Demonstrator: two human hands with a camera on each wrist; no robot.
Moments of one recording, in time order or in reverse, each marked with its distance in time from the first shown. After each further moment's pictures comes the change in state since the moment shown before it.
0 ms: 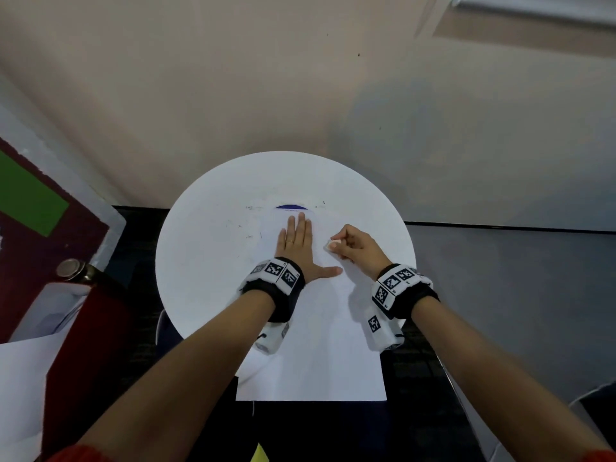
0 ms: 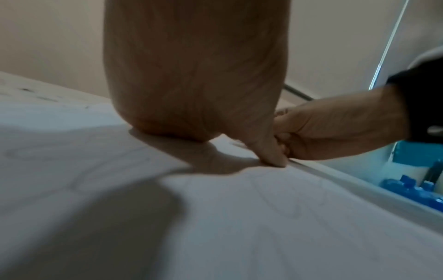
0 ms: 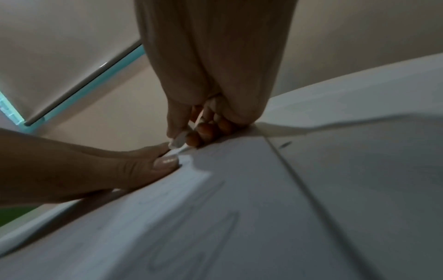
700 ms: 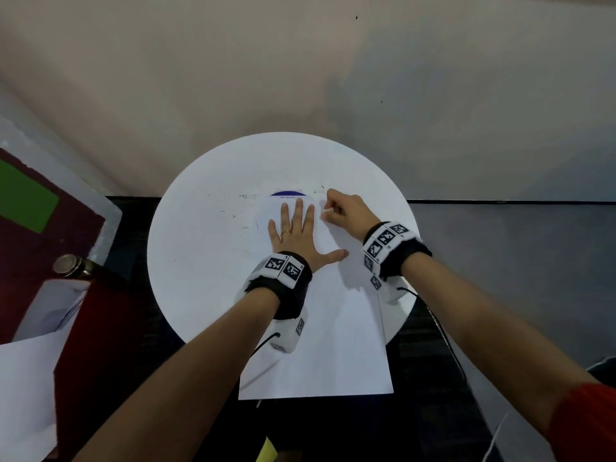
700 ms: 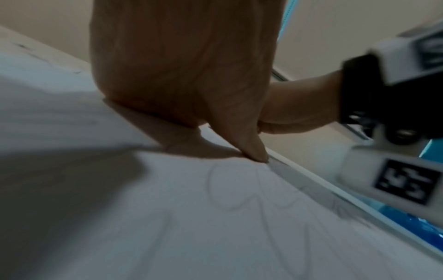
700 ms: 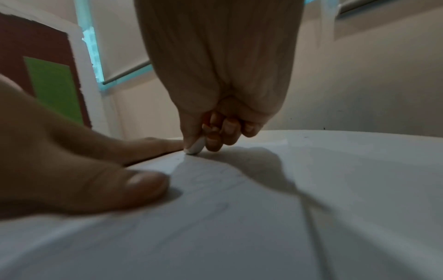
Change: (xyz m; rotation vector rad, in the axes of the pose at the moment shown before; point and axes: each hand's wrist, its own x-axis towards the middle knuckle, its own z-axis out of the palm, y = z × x) left_hand 0.007 0.008 0.005 -0.019 0.052 -0.105; right_hand 0.041 -0.031 -0.001 -0.518 -0.061 -0.096
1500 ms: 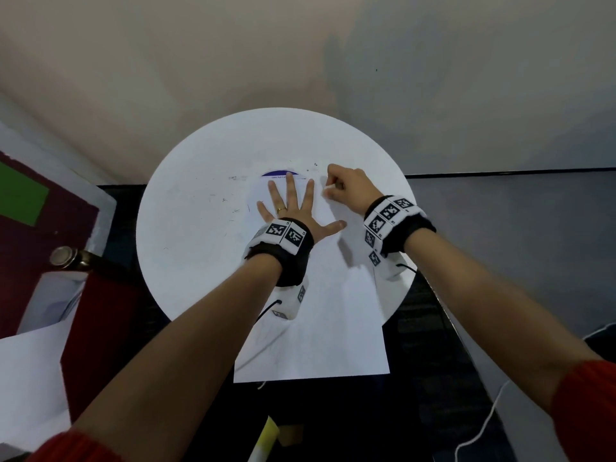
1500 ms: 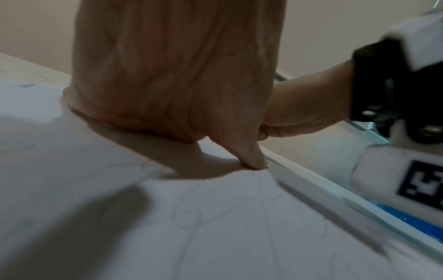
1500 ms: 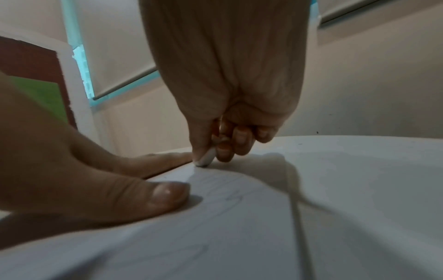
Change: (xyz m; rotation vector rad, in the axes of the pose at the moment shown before) left_hand 0.012 0.011 -0.009 0.033 -0.092 -0.064; right_hand 0.000 0.008 -0.008 -0.006 0.036 0.044
